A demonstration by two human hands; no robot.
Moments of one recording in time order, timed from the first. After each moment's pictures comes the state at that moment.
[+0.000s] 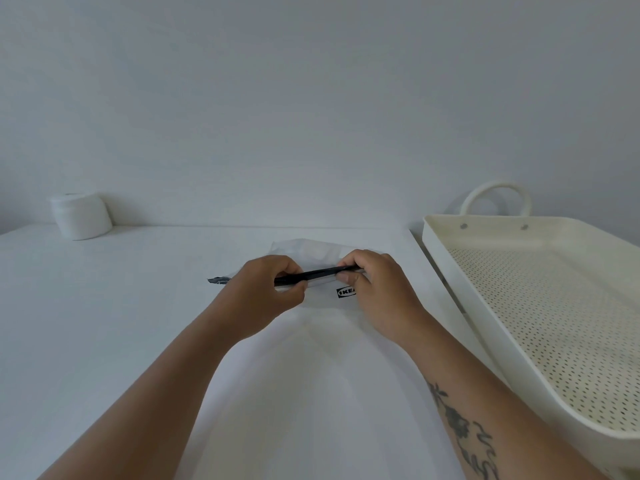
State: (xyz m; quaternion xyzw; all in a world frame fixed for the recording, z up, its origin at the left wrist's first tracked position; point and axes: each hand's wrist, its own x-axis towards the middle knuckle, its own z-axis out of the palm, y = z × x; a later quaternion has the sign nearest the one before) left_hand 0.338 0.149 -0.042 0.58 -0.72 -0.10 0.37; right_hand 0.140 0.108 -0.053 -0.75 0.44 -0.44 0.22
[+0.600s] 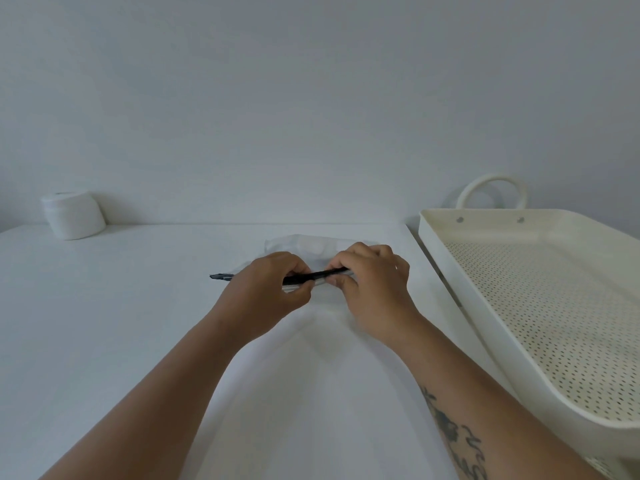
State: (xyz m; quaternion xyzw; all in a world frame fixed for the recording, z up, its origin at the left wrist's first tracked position) left_hand 0.324 0.151 -0.045 0.56 -0.75 -0.05 0.35; right_hand 0.147 0.116 -0.057 -0.79 0.48 -0.39 0.04
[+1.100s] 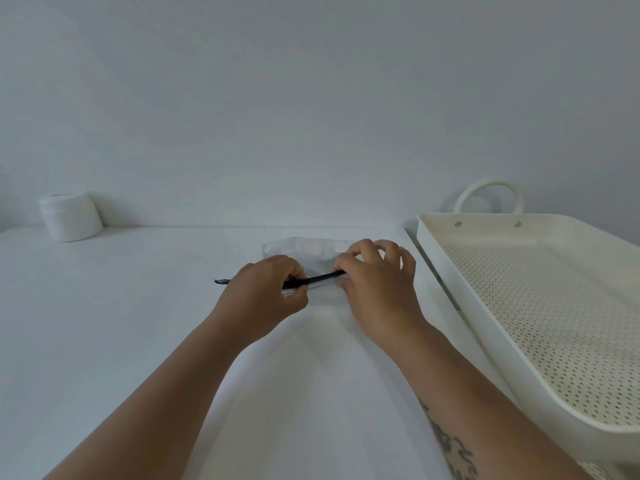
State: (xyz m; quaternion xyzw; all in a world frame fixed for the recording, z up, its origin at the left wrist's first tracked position) left_hand 0.322 0.149 -0.045 0.58 -0.74 0.00 0.33; right_hand 0.143 0.119 -0.057 -0.79 0.51 -0.32 -0.09
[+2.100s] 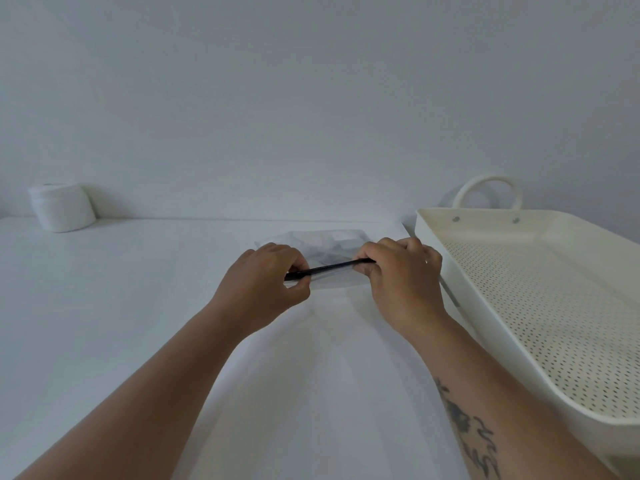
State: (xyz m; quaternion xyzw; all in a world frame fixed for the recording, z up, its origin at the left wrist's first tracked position) left_hand 0.318 0.145 -0.046 0.57 -0.76 0.05 0.30; right_hand 0.117 0.113 -0.055 -0.75 0.55 -0.35 -0.07
